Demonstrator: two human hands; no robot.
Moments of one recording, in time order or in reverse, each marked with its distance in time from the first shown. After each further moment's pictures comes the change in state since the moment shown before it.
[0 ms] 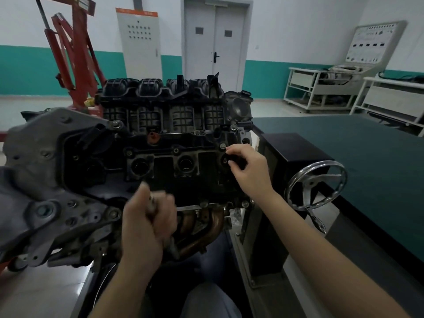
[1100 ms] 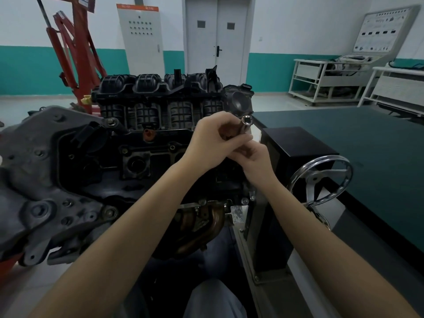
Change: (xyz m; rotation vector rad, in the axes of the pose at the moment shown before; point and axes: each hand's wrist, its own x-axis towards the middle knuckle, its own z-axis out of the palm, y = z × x) left_hand 0.130 -0.030 0.065 0.897 -0.286 0.384; right_hand 0.013 0.011 -0.005 0.527 -0.095 0.096
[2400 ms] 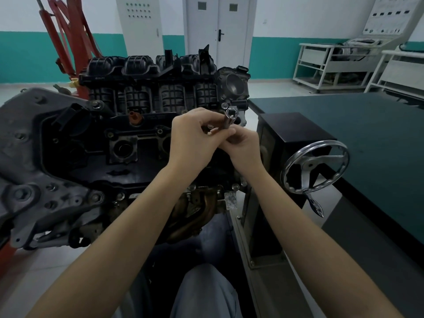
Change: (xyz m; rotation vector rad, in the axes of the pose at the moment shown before) left_hand -0.030 0.015 0.013 0.129 0.227 -0.112; right_hand -0.007 0.007 0.003 0.100 0.034 -0.031
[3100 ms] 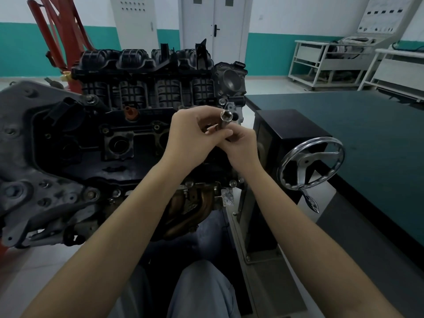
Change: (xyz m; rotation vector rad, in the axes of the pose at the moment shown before) left_hand -0.002 0.001 -0.007 -0.138 -0.118 -0.034; right_hand -0.003 0.002 0.001 -0.057 0.020 0.026
